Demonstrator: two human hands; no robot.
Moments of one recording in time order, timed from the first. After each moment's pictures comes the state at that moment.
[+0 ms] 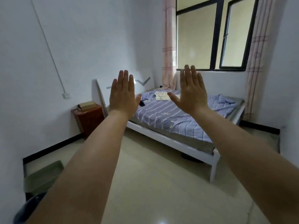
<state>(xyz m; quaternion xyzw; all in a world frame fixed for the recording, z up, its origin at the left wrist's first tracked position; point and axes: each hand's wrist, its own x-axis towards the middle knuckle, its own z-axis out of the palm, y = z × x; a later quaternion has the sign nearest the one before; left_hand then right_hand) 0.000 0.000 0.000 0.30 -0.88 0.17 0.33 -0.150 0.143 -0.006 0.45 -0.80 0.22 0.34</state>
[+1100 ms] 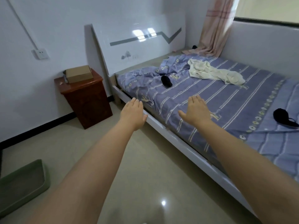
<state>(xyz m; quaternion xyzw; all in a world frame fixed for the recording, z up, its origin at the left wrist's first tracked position) -0.415 -0.760 -0.210 0.35 -0.94 0.03 0.01 -0.586 -0.632 -0.201 0.44 -0.89 0.07 -0.01</state>
